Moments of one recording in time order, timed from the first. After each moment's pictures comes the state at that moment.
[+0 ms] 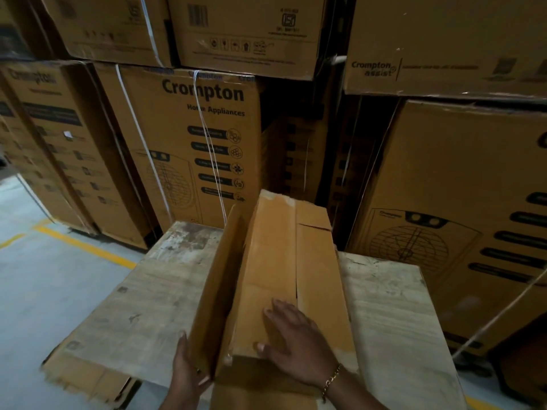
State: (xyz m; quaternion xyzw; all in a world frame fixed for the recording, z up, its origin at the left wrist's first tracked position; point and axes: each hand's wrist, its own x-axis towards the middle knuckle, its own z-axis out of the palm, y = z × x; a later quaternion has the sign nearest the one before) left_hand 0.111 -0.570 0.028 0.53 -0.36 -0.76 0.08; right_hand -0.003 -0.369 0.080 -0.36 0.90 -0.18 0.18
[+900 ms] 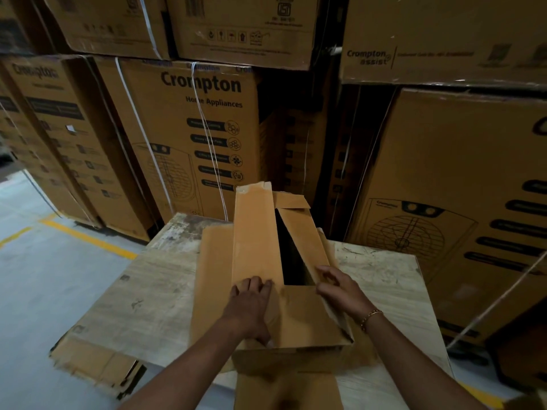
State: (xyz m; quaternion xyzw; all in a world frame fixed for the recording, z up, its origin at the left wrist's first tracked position) left_hand 0.023 -0.518 0.074 0.05 -0.99 -0.03 -0.16; right_hand -0.090 -0.297 0.084 -0.14 0.84 -0.46 0.24
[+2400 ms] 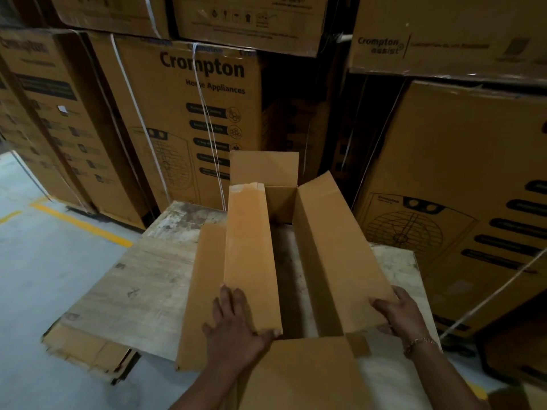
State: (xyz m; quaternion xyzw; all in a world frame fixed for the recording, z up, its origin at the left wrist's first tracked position) left_hand 0.080 -0.501 0.035 0.30 -0.93 -0.20 -0.07; right_hand -0.089 -0.207 0.051 0.10 0.82 -0.54 0.14
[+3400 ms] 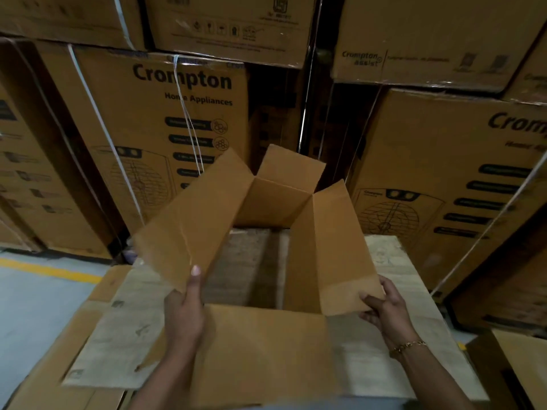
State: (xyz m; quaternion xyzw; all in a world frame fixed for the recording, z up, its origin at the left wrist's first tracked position) left_hand 0.119 -0.668 0.145 0.39 -0.68 -0.59 0.21; right_hand 0.003 -0.332 0.071 0.12 0.67 -0.73 0.06
